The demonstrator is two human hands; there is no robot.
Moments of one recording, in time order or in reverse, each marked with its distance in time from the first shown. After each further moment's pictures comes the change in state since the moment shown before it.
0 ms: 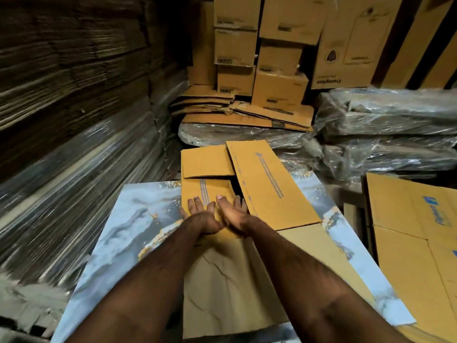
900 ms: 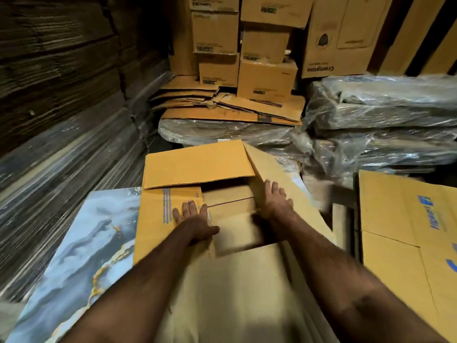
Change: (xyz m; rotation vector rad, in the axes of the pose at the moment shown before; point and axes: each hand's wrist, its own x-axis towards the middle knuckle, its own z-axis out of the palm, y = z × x) left_hand 0.072 0.092 0.007 0.081 0.032 0.009; right_hand 0.078 0.136 -0.171 -0.541 0.246 0.077
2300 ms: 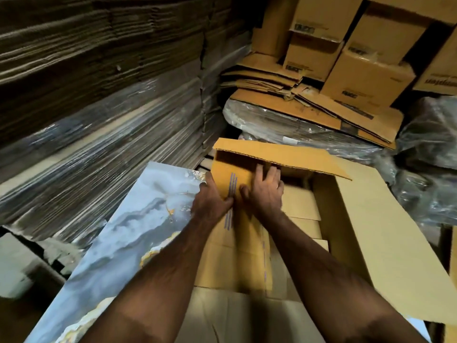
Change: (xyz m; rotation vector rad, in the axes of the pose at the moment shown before) left_hand 0.065 -0.139 -0.029 -0.696 0.513 -0.284; right_hand 0.076 -0.243 0.050 -0.052 0.300 -0.303
